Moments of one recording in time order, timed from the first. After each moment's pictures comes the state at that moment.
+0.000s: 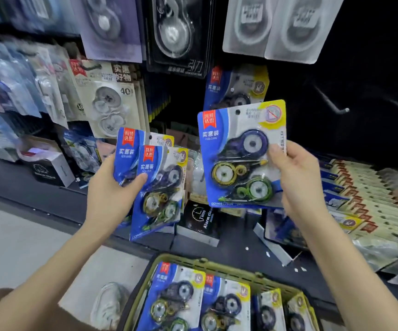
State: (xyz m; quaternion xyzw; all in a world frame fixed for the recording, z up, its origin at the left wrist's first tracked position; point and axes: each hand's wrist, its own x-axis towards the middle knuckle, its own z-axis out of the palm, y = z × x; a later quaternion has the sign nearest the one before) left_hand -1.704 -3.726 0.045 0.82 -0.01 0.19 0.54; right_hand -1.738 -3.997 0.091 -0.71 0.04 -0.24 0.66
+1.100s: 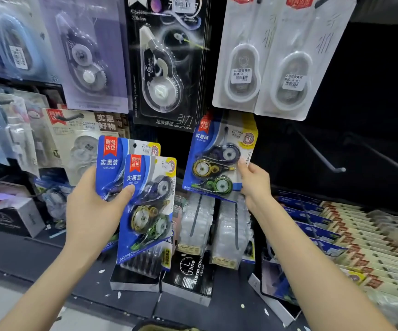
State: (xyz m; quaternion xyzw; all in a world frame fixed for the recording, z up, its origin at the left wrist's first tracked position) left_hand -1.641 -3.741 0.085 0.78 -0.04 0.25 0.58; right_hand -1.579 -4.016 0.076 -0.68 0.22 -0.22 0.67
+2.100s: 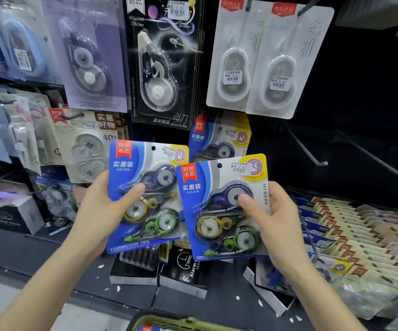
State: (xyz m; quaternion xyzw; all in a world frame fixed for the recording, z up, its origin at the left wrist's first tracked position) left_hand -1.651 -3.743 0.085 0.69 -0.09 0.08 0.71; right_hand -1.731 -3.991 0.099 -0.74 0.00 -0.26 0.62
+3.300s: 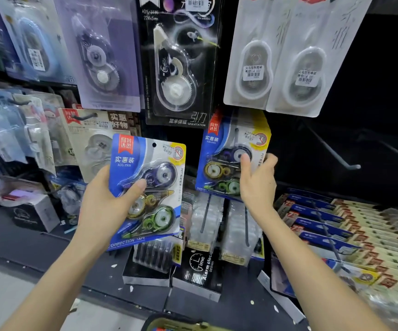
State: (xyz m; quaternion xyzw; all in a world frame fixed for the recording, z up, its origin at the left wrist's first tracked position) left_hand -1.636 -3.729 0.087 0.74 -0.07 0.17 0.65; right_hand -1.601 -3.991 0.078 -0.84 0.20 -0.32 0.40
